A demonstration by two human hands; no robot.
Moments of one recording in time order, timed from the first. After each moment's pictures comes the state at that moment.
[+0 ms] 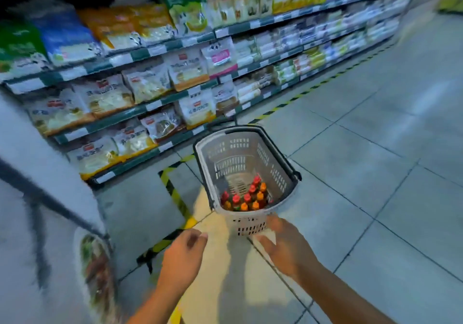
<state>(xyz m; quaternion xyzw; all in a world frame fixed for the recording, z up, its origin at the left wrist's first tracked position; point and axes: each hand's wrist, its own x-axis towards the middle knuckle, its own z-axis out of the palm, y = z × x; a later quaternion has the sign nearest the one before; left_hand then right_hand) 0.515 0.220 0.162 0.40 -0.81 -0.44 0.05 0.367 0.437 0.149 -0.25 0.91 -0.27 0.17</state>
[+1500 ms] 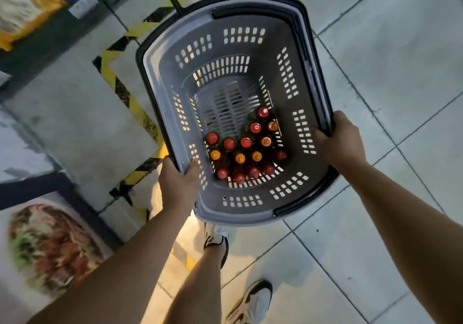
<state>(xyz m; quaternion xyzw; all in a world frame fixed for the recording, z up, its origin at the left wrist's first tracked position) 0.250 0.087 -0.009 0.57 -0.68 -0.46 -0.02 0.012 0.350 0.000 0.01 0.96 -0.15 0.24</state>
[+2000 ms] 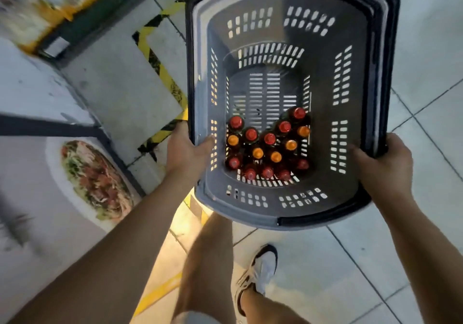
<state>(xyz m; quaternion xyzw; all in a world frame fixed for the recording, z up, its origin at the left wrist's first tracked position) 0.364 0.143 0.105 0.48 -0.76 -0.44 -0.02 0.211 0.471 0.113 0.10 0.92 -0.33 0.16</state>
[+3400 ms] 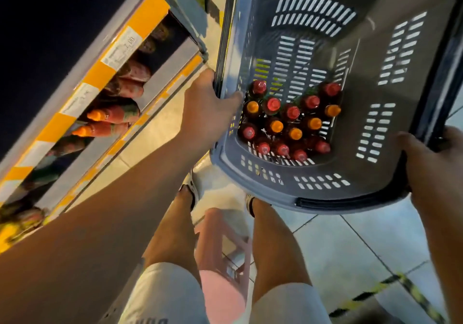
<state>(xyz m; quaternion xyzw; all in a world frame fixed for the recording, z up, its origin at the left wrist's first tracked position) 0.925 0.219 0.143 0.36 -0.81 -0.45 -0.08 0.861 0.579 0.174 0.26 0.90 -0.34 0.11</state>
